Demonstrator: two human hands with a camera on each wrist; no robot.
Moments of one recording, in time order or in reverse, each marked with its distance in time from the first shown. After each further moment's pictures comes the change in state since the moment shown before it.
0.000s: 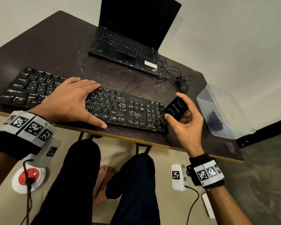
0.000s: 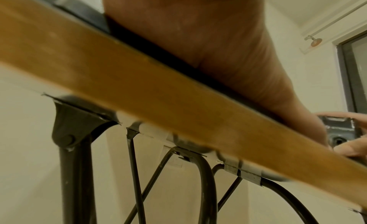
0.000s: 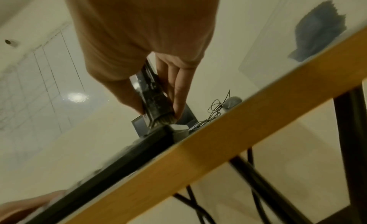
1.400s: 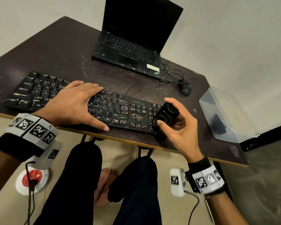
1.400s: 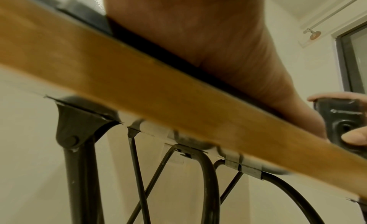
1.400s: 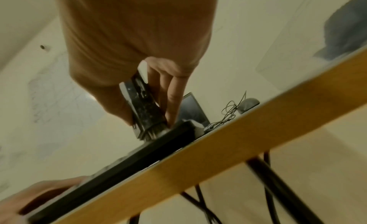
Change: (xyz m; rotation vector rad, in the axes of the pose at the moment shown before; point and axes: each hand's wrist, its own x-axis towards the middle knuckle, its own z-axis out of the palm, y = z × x) left_hand -0.002 0.002 -0.003 0.004 0.000 -0.003; right_hand -0.003 -0.011 0.009 0.031 -0.151 -0.090
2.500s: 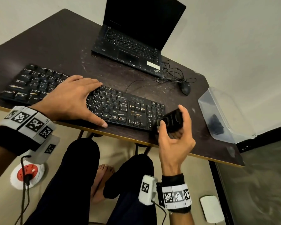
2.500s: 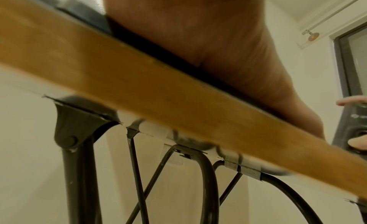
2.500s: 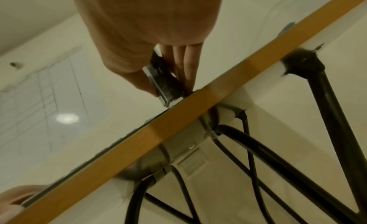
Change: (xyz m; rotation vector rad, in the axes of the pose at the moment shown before) left_hand 0.002 -0.001 0.003 0.010 0.007 0.000; right_hand -0.038 -0.002 0.053 -0.176 0.529 -0.011
